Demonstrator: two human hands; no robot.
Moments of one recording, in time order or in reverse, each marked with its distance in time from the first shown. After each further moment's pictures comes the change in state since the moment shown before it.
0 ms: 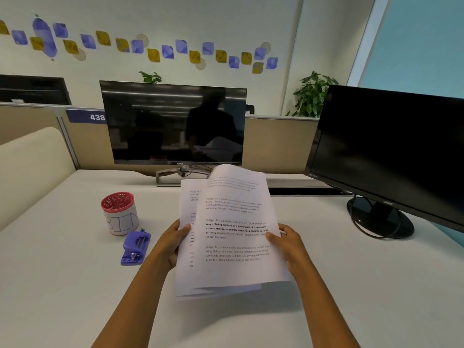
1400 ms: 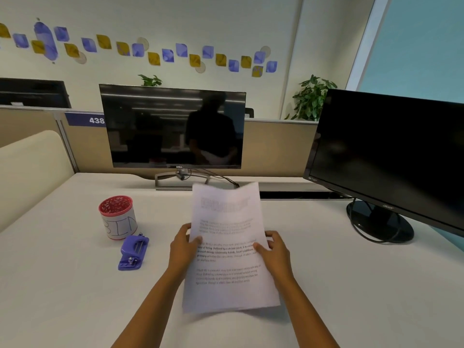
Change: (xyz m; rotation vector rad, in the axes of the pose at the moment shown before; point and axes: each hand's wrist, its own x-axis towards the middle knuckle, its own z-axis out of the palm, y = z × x) left_hand -0.016 -0.016 0.034 0.480 0.234 0.289; right_hand -0.014 0.016 0.026 -0.230 0.065 -0.203
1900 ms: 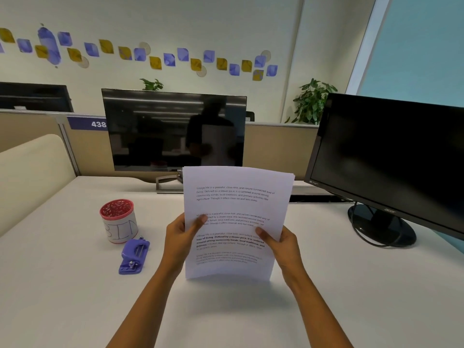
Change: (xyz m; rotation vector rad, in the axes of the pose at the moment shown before) left_hand -0.004 0.031 -0.012 -0.290 -0.015 0.303; right_hand -0.003 -0.033 -0.016 0.358 -0.090 -0.164
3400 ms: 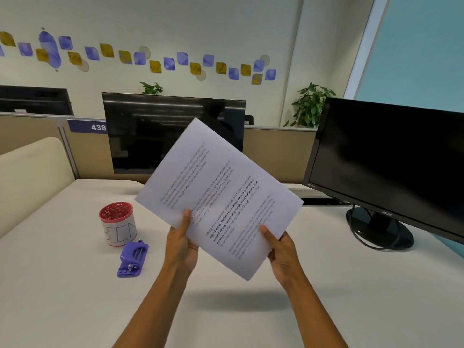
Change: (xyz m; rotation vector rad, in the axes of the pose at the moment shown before) left_hand 0.004 0.006 0.016 -0.868 0.119 -0.167; right_hand 0.010 0.014 -0.004 0.419 -0.100 0.115
